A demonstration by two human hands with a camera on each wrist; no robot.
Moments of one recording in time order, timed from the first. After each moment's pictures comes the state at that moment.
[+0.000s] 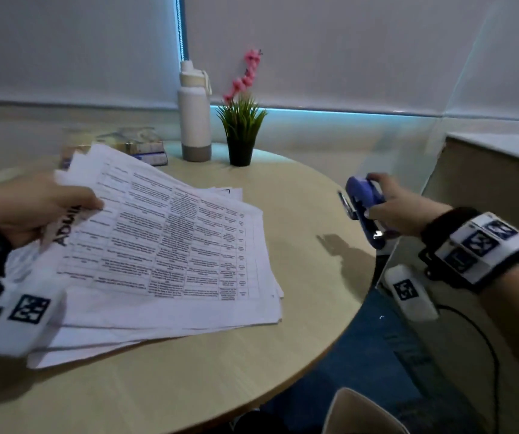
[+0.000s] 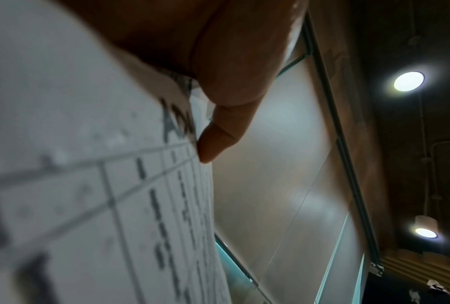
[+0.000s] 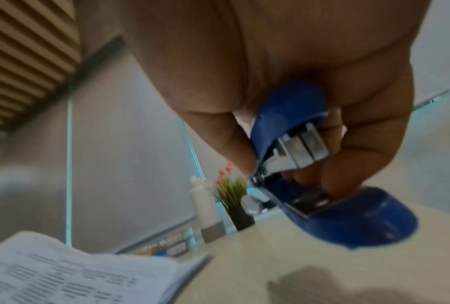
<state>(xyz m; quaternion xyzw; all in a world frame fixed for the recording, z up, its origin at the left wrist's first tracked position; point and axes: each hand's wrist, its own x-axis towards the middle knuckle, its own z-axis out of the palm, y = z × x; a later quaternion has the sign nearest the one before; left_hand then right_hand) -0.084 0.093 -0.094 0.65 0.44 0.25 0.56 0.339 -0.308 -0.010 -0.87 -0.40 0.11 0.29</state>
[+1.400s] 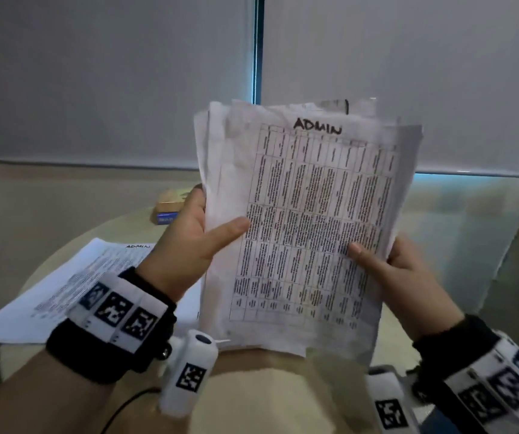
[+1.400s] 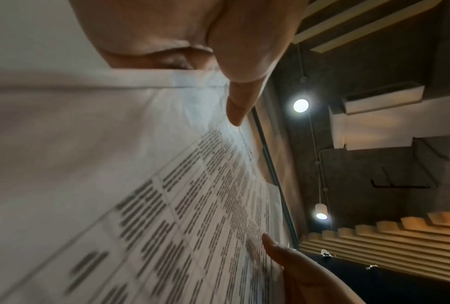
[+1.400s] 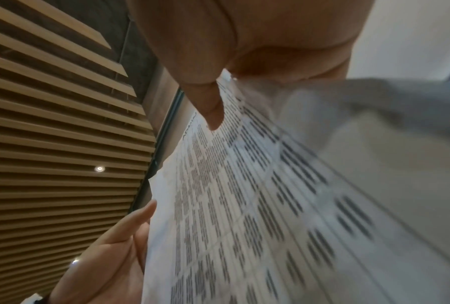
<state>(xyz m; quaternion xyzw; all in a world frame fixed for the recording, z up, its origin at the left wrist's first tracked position) -0.017 -0.156 0.022 0.68 0.17 0.49 0.52 0.204 -0.279 -0.001 -0.48 -0.51 0.24 0.67</state>
